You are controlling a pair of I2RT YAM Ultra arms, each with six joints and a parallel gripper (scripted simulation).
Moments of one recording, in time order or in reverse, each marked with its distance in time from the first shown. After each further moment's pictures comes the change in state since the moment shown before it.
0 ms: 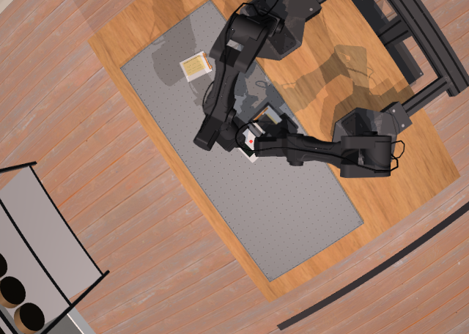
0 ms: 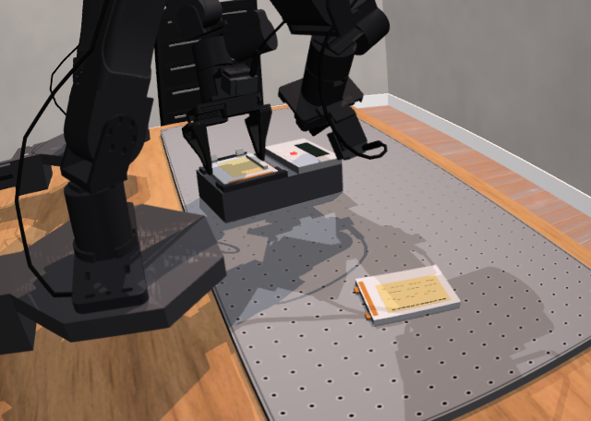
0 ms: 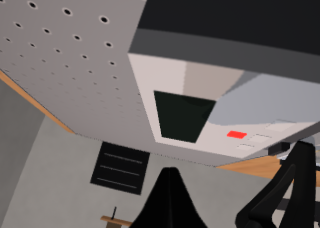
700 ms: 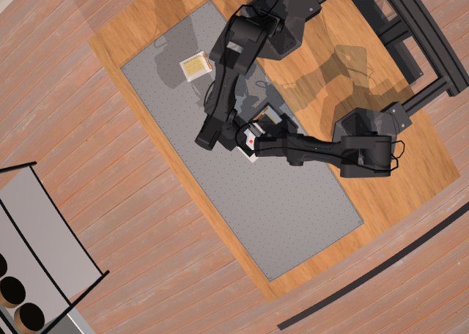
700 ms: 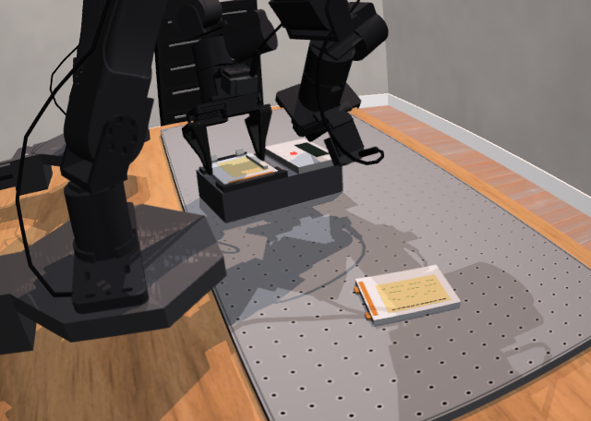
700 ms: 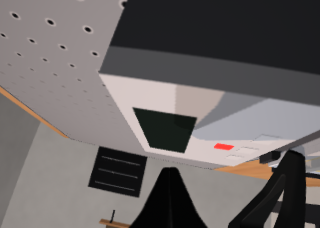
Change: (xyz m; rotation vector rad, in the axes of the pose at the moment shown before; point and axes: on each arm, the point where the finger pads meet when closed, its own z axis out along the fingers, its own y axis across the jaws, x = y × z) left arm 0.000 0.000 0.000 0.000 0.000 0.000; right arm -0.004 -0.007 0.006 0.021 -0.005 0.010
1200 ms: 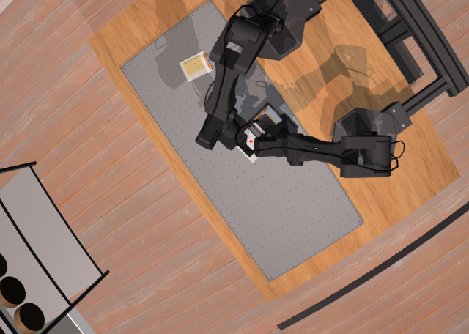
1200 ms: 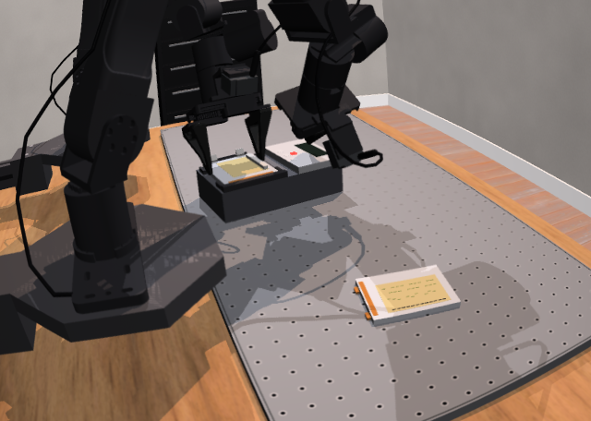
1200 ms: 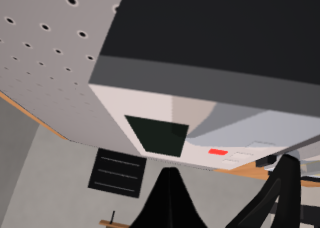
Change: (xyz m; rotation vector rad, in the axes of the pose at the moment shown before) left arm 0.000 0.000 0.000 0.000 0.000 0.000; right arm -0.002 -0.003 0.002 0.004 -0.002 0.003
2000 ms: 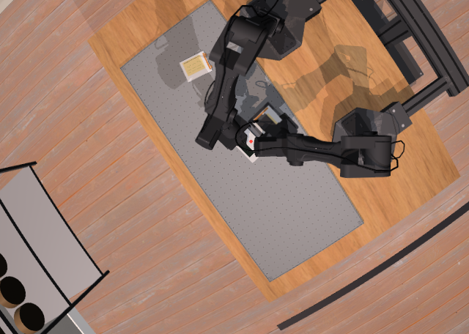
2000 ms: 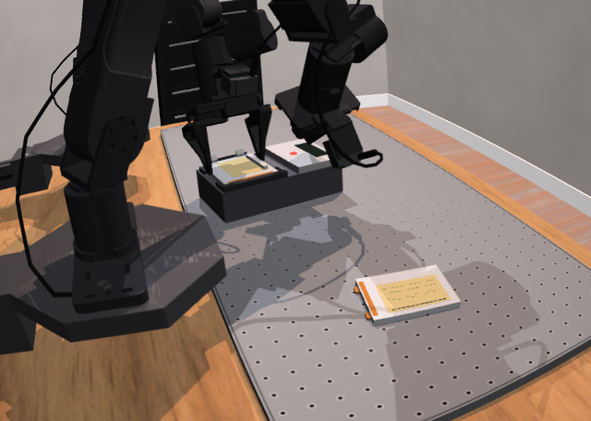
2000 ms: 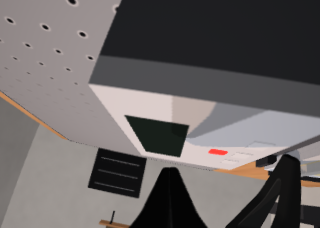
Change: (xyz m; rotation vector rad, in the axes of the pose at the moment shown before) left arm 0.000 0.000 0.000 0.000 0.000 0.000; right arm 0.000 0.000 0.000 0.000 0.000 0.000
